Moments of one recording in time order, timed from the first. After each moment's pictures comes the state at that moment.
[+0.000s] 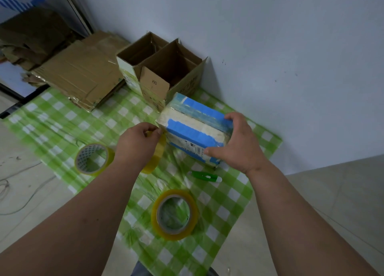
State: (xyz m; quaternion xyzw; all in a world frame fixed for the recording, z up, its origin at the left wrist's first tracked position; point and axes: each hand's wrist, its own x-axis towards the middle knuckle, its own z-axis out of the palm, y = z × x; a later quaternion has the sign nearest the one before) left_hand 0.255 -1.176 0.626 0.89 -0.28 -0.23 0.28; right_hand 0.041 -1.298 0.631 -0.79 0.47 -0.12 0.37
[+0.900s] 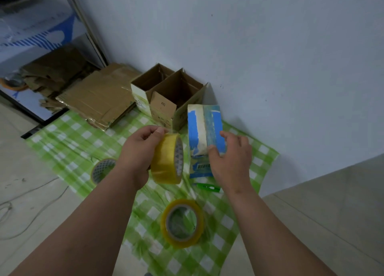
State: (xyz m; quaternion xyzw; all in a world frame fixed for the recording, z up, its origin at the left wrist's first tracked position) left_hand 0.237 -1.156 0.709 0.71 -0.13 -0.41 0.55; right_hand 0.066 -1.239 0.659 -0.73 0.56 -0.27 0.28
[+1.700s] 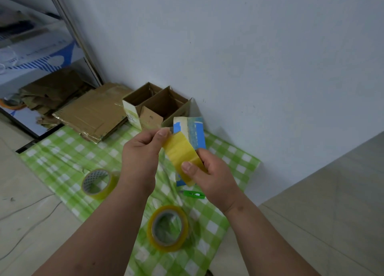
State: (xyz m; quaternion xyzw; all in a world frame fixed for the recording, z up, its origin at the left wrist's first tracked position) left_hand 0.170 -1.157 0.746 0.66 -0.18 -0.29 0.67; right_hand 0.025 -1.206 0.730 -0.72 0.32 -0.26 0.56
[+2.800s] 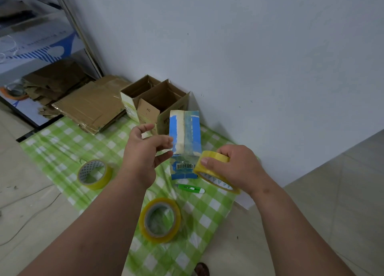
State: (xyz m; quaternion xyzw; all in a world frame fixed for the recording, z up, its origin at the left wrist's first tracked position) left_hand 0.164 -1.167 0.729 0.63 -0.08 -0.40 0.66; right_hand -0.027 -1.264 0.715 -0.80 0.45 -0.14 0.38
